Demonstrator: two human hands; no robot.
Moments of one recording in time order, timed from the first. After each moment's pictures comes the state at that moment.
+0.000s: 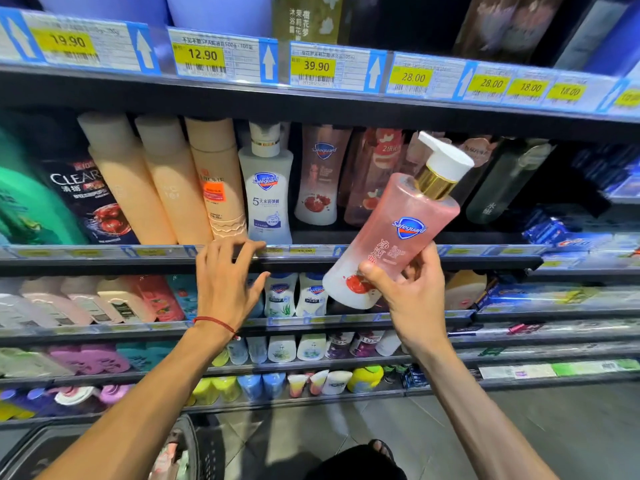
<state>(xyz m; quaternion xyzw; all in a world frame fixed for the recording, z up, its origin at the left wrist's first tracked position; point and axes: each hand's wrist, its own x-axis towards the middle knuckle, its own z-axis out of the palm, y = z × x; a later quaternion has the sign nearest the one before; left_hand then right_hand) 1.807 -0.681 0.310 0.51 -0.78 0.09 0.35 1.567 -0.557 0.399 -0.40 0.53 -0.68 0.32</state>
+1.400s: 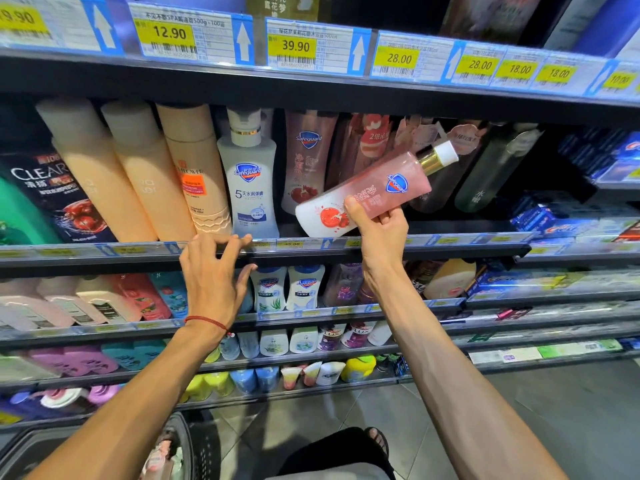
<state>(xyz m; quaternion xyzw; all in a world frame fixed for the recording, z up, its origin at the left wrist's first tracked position) 1.802 -0.683 0.301 0.51 -0.76 0.07 0.39 1.558 -0.651 0.387 -0.27 0.55 -0.72 0.33</state>
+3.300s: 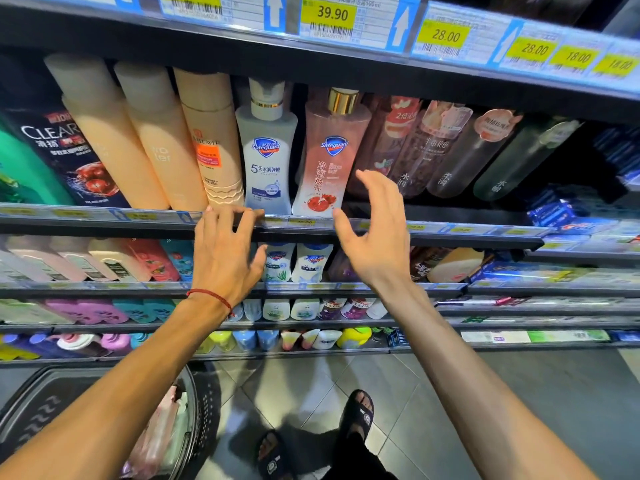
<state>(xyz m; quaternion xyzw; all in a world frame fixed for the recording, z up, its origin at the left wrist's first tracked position) 1.803 -0.663 0.338 0.55 -0.80 0.01 0.25 1.574 -0.617 0.394 -0.62 0.65 -0.43 0.03</state>
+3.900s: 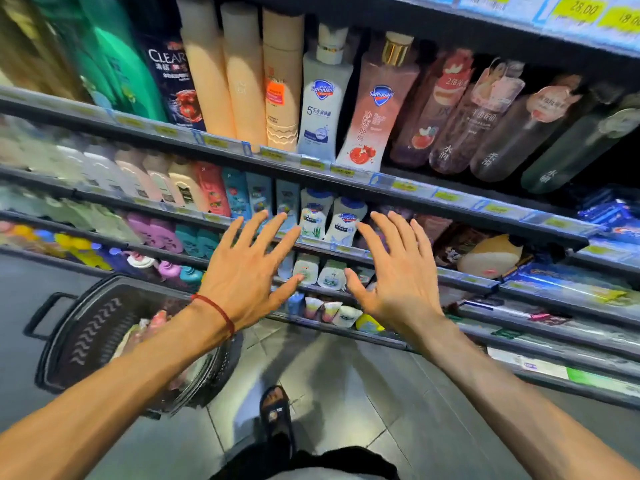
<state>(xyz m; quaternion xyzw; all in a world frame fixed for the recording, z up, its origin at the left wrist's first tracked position) 1.824 -0.498 0.349 0.55 -0.83 0.07 0.04 1.564 -0.492 0.360 -0.79 0.58 -0.14 -0.10</state>
